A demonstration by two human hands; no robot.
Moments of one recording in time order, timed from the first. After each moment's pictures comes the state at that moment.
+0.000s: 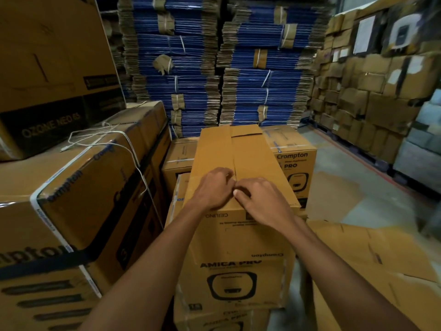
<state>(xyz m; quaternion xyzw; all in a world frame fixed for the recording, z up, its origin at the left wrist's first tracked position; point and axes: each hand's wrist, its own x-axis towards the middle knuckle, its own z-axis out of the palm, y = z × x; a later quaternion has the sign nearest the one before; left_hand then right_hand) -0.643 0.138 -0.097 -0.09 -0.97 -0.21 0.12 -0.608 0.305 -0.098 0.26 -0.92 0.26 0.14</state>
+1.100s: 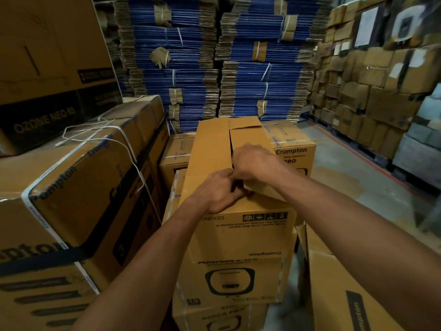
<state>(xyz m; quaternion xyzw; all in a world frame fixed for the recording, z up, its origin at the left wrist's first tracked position) -0.637 0.142 -0.101 -0.20 -0.96 -0.18 0.05 -0.640 0.270 -0.007 0.17 -0.98 0.00 -0.02</state>
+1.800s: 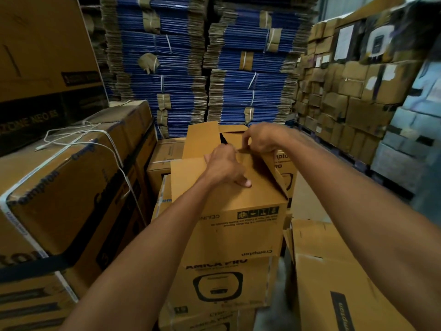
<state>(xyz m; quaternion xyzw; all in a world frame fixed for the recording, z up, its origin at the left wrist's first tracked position) -0.641 0.205 -0.028 0.00 -0.97 -0.24 0.08 -0.673 0.325 0.043 0.14 -0.99 0.05 -0.06</state>
